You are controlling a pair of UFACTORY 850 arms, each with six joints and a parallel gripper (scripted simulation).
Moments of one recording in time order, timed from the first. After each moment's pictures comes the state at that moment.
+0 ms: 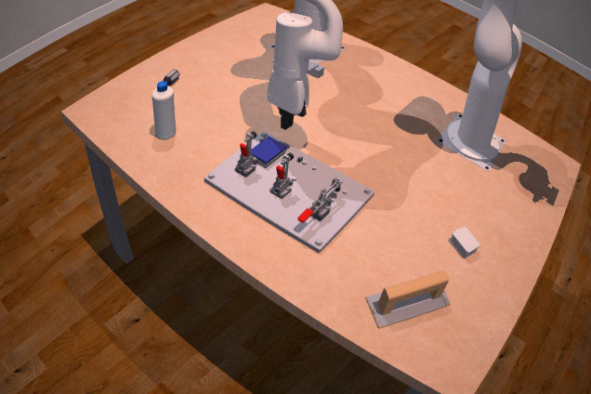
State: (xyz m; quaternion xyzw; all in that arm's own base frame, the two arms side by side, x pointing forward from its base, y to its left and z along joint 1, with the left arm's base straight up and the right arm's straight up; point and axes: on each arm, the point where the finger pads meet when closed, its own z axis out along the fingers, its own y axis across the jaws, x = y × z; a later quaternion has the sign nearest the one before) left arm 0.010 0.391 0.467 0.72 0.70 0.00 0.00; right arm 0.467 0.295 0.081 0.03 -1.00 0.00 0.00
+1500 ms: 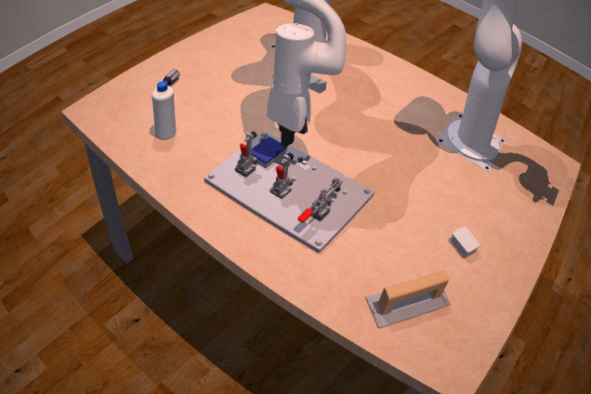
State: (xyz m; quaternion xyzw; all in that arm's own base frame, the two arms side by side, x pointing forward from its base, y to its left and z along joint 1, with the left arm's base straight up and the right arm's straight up) left arm 0.010 0.391 0.467 0.72 0.70 0.00 0.00; right arm 0.518 0.340 0.081 0.03 -1.00 0.00 0.00
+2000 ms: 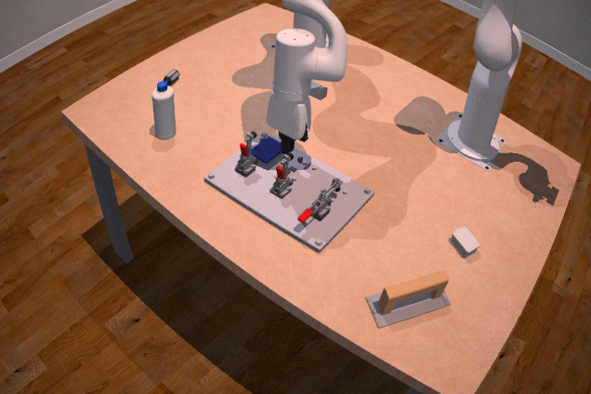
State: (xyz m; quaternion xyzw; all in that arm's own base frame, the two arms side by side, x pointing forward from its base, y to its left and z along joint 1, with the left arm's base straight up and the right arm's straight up) left arm 0.010 0.391 0.467 0.72 0.70 0.00 0.00; right arm 0.538 0.358 0.081 0.03 -1.00 0.00 0.00
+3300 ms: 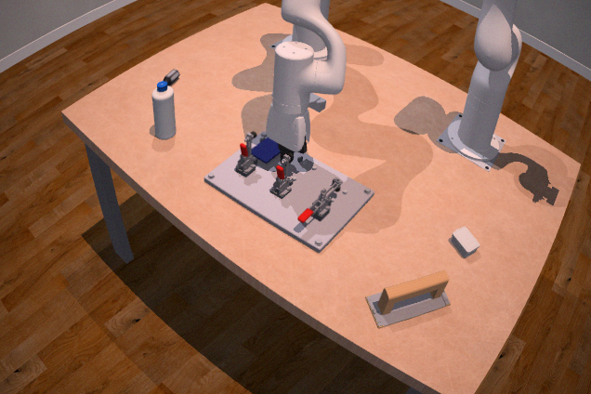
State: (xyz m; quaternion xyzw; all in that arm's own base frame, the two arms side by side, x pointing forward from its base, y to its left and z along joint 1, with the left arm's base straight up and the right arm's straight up) left arm 0.010 0.391 0.467 0.72 0.70 0.00 0.00; right arm 0.539 0.359 0.046 0.03 -1.00 0.00 0.00
